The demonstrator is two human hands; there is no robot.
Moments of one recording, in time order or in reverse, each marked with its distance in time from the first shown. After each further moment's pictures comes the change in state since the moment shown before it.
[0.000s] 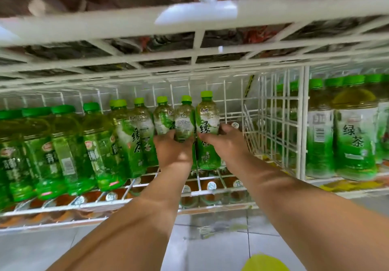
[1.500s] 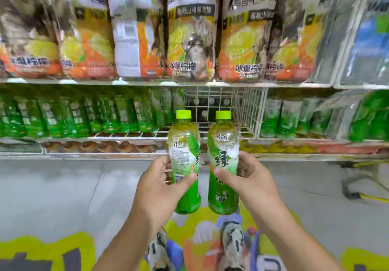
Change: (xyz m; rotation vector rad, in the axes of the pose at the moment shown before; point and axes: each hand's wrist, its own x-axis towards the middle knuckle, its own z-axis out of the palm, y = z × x) left_hand -0.275 0.034 -0.255 -0.325 -0.380 -0.096; right_hand -0.328 -0.120 -0.097 0.062 -0.122 0.121
